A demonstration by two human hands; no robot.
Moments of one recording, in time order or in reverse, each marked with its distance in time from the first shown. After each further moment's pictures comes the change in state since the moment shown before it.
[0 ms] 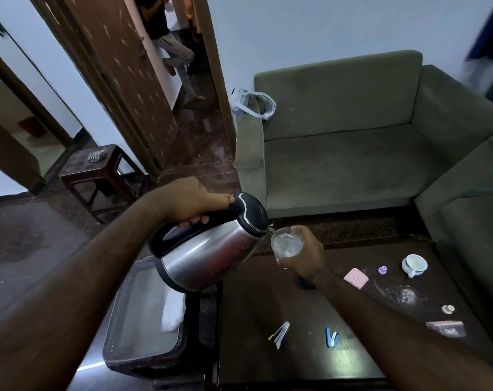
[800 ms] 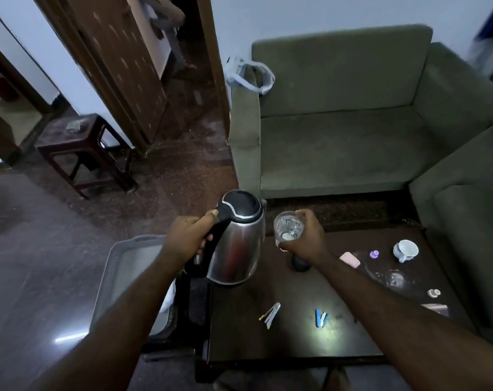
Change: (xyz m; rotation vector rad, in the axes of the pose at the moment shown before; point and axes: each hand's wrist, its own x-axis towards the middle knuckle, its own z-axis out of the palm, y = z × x) left_hand 0.035 -0.084 0.136 -0.778 0.367 -0.139; right_hand 0.029 0.021 0.003 -0.081 0.008 0.059
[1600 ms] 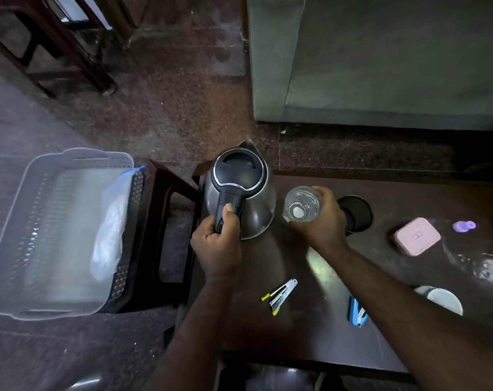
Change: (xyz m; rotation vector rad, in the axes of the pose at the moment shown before) left_hand 0.086 -0.285 0.178 -0.309 0.578 -0.107; right_hand 0.068 0.218 0.166 -0.014 -0.046 0.058
